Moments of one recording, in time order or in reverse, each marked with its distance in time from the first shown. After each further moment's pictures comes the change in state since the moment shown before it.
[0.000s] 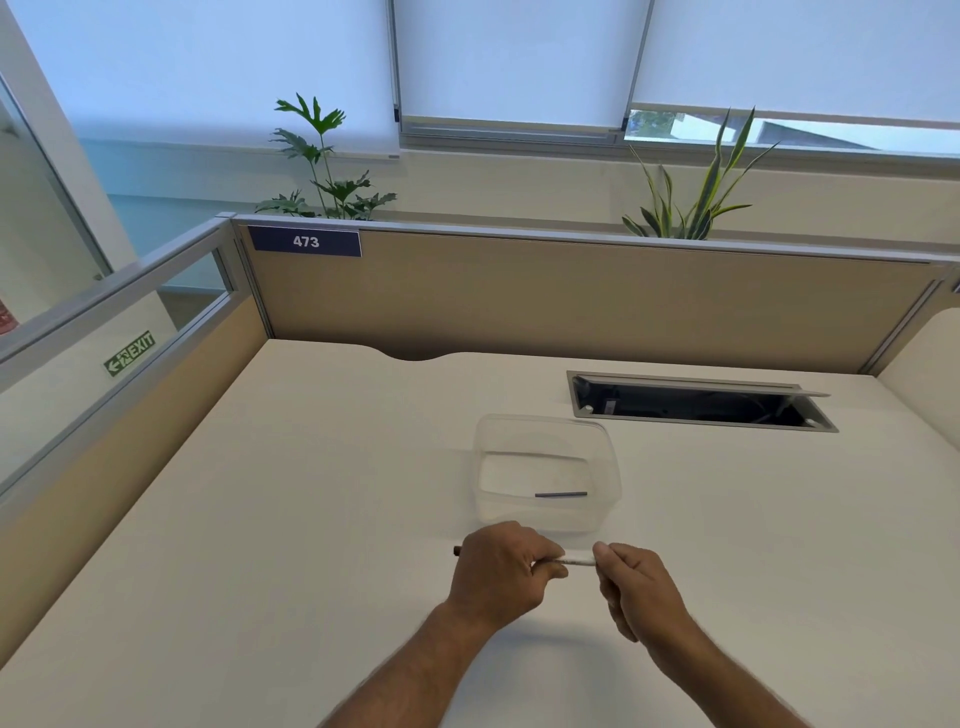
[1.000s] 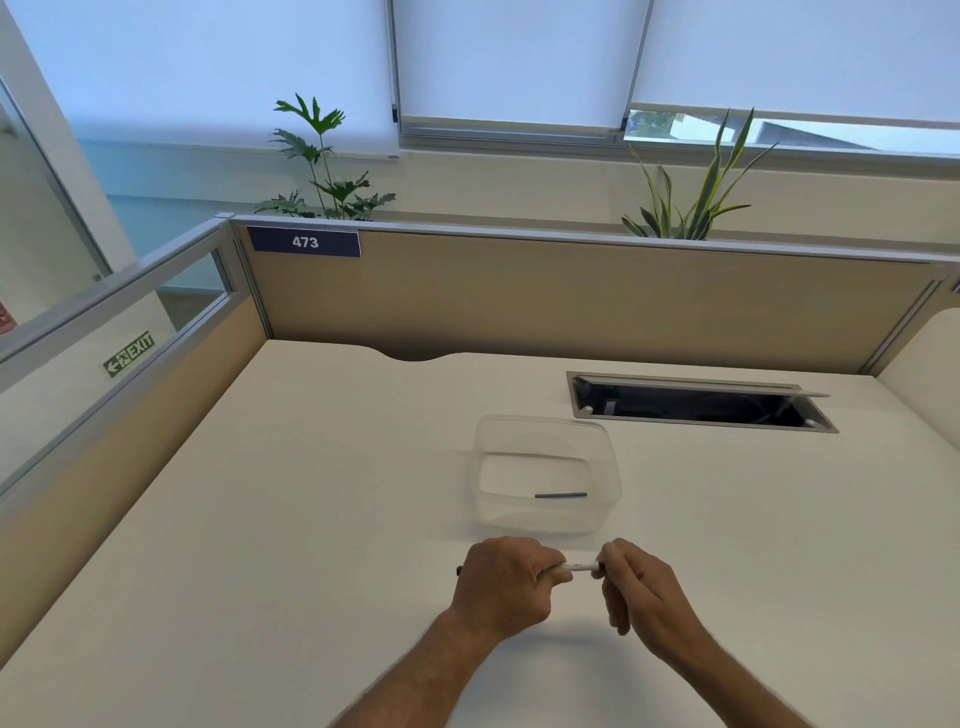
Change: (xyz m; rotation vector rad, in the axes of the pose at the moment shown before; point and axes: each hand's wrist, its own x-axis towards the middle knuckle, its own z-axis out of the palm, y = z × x) left_hand -0.006 0.001 0.004 0.112 -0.127 0.012; right_hand 0.002 0.016 -0.014 -0.191 -0.032 -0.238
